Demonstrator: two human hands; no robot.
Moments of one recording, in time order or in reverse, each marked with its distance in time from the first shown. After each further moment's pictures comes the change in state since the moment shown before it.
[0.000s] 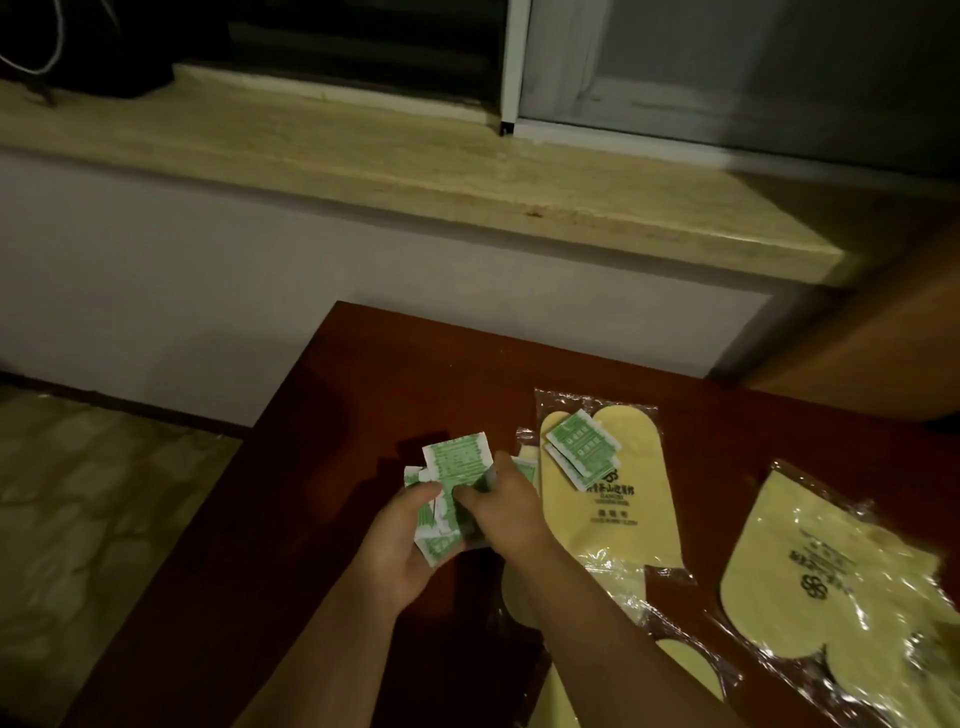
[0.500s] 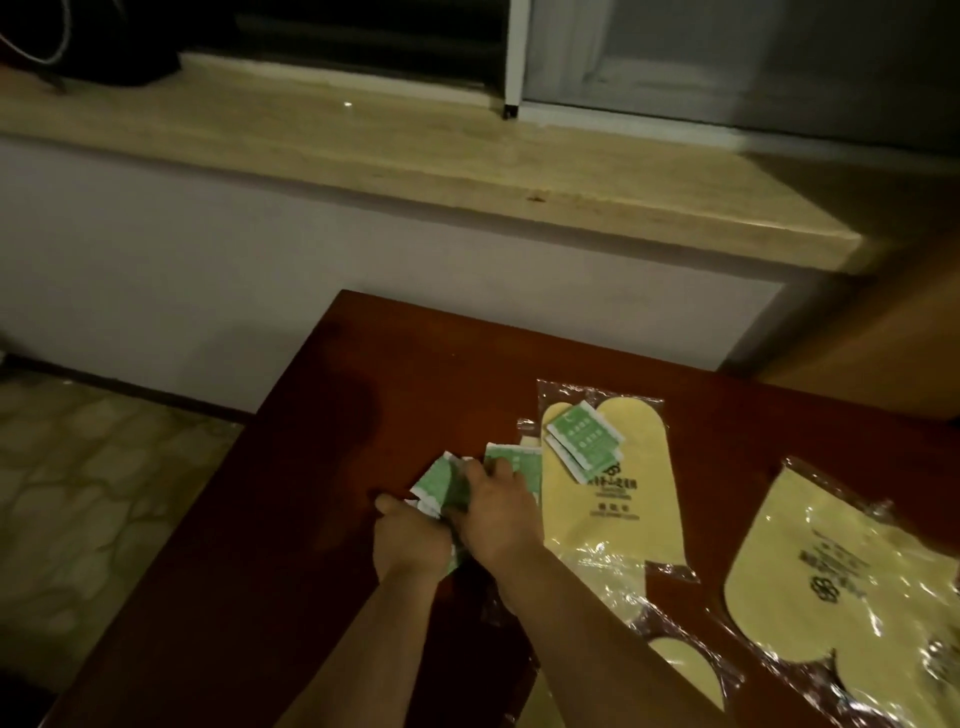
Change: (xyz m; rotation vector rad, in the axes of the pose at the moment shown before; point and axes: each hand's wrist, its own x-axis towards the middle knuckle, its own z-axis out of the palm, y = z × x) left_hand 0.020 -0.033 0.007 0.999 0.640 0.068; right_hand -0.002 0.017 0.008 -0.766 -0.008 -0.158
